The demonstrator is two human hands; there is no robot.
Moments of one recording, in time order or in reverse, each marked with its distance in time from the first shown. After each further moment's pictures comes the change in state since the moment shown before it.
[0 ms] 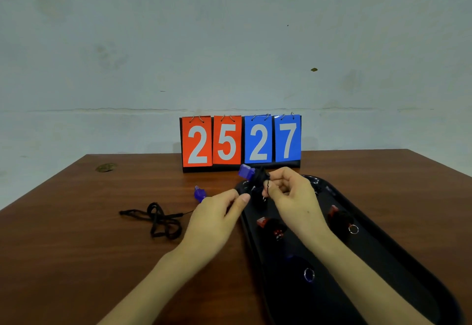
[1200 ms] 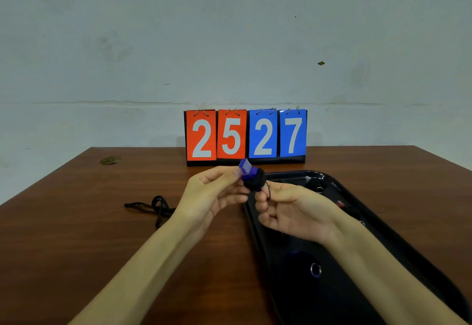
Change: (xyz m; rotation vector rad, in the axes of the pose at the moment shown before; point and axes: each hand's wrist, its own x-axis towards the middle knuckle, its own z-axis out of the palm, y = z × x) left_hand 0.006 0.024 -0.032 -0.955 0.020 -0.340; right_hand 0.003 -0.003 -0.009 0.890 -0.690 0.521
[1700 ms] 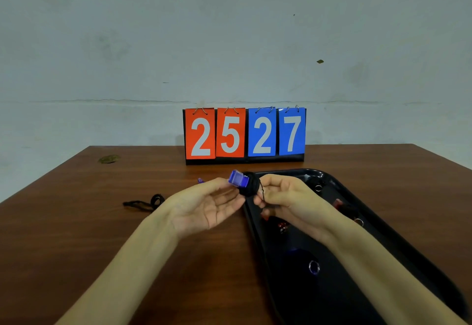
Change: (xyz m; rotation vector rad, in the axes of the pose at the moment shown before) left_hand 0.002 0.009 -0.014 -0.393 -0.024 -0.592; right_hand 0.002 0.005 -0.002 -0.510 0.112 -0.223
